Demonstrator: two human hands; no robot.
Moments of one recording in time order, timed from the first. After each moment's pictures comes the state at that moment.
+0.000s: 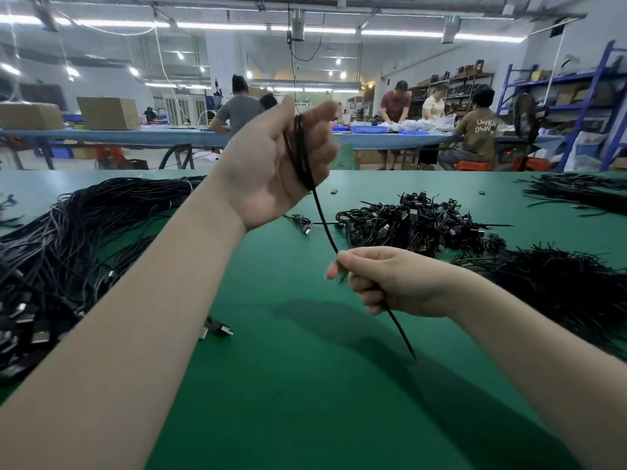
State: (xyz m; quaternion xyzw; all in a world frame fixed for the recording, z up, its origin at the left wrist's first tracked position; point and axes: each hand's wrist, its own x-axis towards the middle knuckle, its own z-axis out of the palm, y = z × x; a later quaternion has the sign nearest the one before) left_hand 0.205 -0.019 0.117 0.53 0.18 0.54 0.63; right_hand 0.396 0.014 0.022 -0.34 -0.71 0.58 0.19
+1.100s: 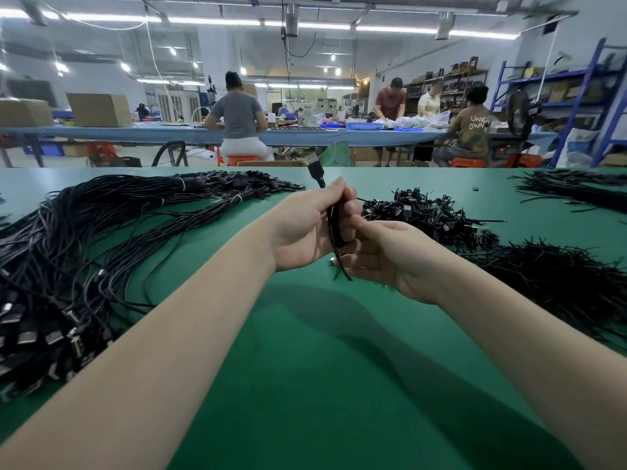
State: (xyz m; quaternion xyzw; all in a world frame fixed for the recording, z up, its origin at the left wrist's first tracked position) left_hand 0.245 -0.001 0.066 0.50 0.31 0.47 0.66; right_hand 0.389 0.021 0.031 -0.38 -0.56 0.62 0.40
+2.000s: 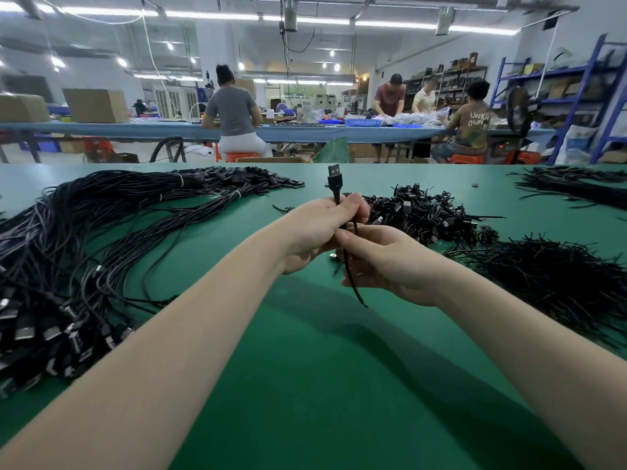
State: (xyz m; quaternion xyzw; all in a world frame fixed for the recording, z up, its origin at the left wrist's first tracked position) left_hand 0.254 0.009 0.048 0.62 0.43 0.44 0.48; right_hand 0.390 0.019 0.017 -0.35 -0.66 0.58 0.33
